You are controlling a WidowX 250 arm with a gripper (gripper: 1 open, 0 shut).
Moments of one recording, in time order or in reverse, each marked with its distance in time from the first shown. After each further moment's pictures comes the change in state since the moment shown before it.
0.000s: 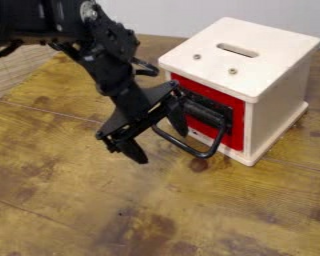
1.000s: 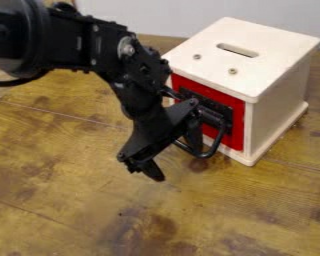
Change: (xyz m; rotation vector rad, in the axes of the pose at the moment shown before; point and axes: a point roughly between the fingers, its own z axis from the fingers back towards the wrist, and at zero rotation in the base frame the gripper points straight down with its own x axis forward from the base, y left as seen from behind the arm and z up) arm -0.013 -0.003 -0.017 0.033 -0.082 0.101
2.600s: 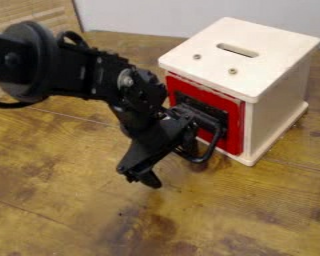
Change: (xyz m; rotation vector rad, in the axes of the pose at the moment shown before) arm 0.005 0.014 -0.024 -0.017 -0.043 -0.045
